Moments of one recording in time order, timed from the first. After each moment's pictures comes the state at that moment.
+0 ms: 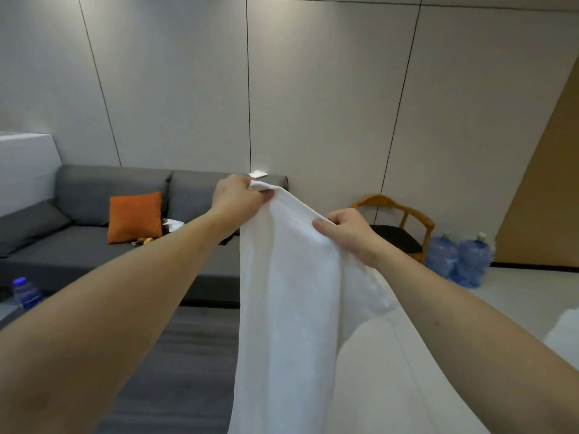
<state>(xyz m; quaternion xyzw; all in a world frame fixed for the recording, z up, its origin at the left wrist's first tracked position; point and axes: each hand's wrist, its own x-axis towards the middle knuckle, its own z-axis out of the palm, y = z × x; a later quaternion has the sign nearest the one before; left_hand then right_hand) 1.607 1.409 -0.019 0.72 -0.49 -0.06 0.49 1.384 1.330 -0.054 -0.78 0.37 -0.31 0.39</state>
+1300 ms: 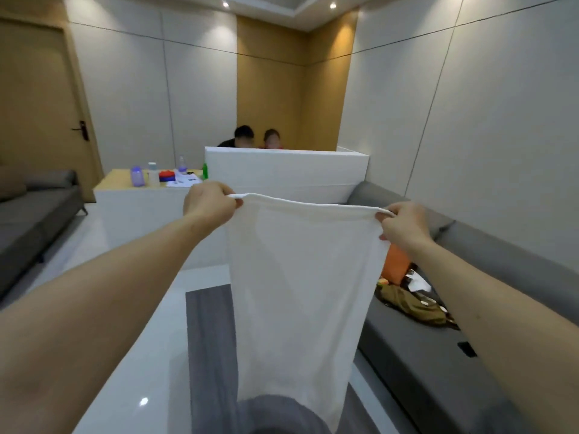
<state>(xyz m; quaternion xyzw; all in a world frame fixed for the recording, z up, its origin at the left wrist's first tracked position) 1.994 1.536 0.001 0.91 0.05 0.24 0.32 1.974 1.176 -0.004 -0.90 0.07 -0.24 0.36</state>
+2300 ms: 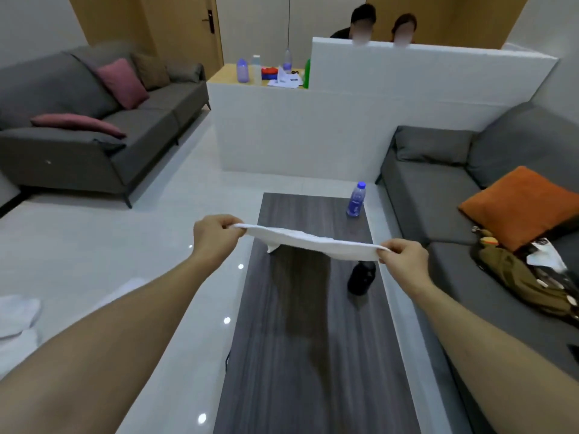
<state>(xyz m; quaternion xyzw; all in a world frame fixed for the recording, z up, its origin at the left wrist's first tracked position) 1.899 1.516 -0.229 0.82 0.29 0.20 0.45 2.034 1.183 -0.253 -0.89 -0.04 0.01 0.46</state>
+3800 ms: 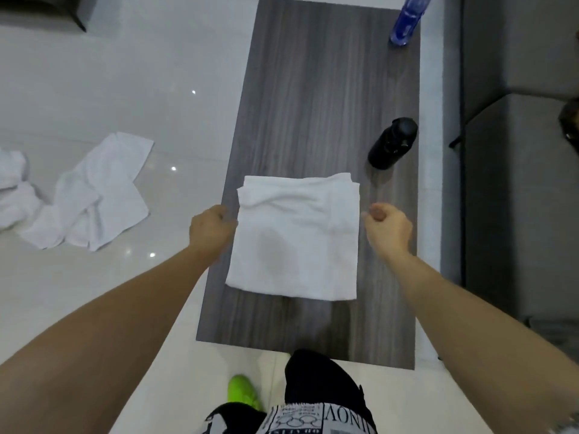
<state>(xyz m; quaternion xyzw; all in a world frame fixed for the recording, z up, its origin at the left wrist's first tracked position) 1.865 1.455 -0.514 0.81 0.45 -0.11 0.34 2.018 1.170 -0.511 -0.91 0.08 0.20 0.36</state>
